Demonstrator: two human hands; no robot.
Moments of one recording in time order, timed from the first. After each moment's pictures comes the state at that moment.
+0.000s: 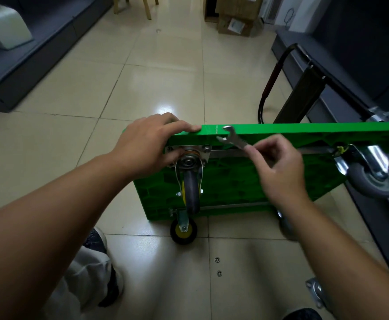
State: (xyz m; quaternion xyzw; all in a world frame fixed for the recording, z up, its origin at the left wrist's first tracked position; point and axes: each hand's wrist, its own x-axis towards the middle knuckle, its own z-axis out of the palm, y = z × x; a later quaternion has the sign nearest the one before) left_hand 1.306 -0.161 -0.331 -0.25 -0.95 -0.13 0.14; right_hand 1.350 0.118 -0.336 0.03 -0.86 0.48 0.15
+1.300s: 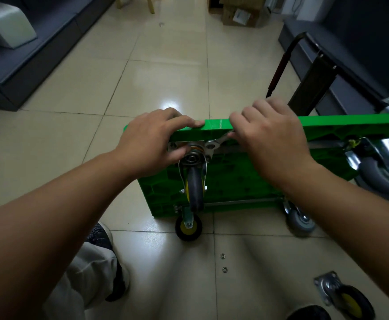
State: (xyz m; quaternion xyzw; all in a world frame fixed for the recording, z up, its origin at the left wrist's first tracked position) left_hand 1.309 -0.157 -0.328 -0.23 -0.96 -0.13 0.13; right_hand 1.316 0.091 -0.298 0.30 -0.88 -0.16 0.33
